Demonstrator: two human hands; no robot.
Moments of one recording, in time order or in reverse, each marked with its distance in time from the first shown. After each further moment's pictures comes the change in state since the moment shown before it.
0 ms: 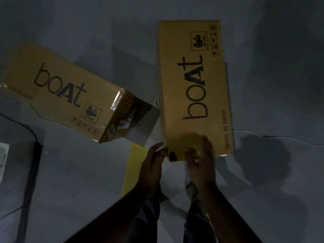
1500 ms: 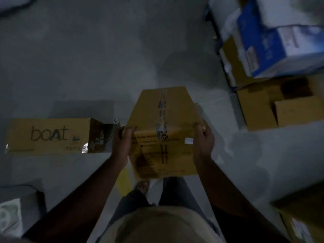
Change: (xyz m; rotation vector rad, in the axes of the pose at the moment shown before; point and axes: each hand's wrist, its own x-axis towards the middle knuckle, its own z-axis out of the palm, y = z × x) left_hand -0.328 0.222 0.044 0.155 -0.100 0.123; right_hand -0.325 -0.089 -0.320 0.812 0.694 0.288
